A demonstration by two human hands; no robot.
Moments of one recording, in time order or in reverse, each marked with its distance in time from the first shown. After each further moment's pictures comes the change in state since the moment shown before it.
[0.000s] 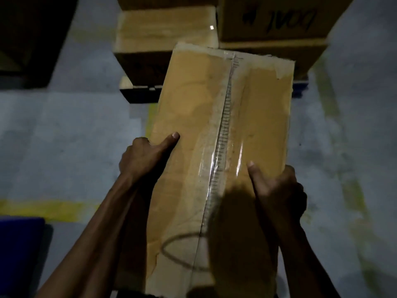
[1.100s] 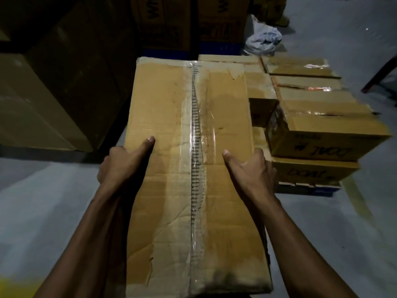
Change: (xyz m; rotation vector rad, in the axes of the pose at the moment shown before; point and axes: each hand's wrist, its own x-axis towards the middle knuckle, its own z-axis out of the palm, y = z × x) left_hand 0.223 0.003 -0.440 -0.184 0.274 0.044; right_hand -0.068 -0.519 0.037 0.087 -0.008 -0.409
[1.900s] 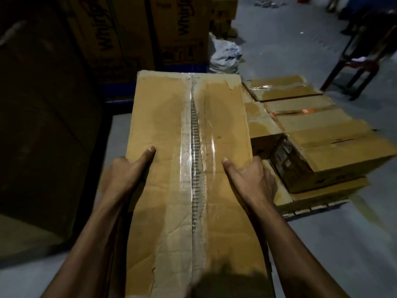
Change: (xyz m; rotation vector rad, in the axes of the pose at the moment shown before) left_hand 0.388 0.143 0.004 -0.031 -0.218 0.209; right_hand 0.246 -0.207 0.117 -0.027 0.186 0.221
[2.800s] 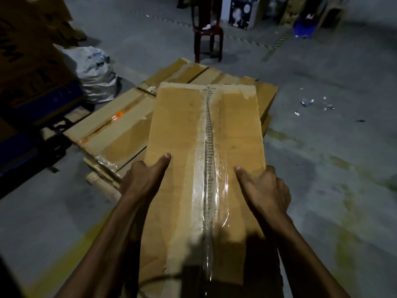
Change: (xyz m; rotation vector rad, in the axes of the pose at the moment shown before) left_hand 0.126 0.128 0.133 0.216 -0.544 0.457; right_hand 0.020 0.015 0.025 -0.007 0.460 0.748
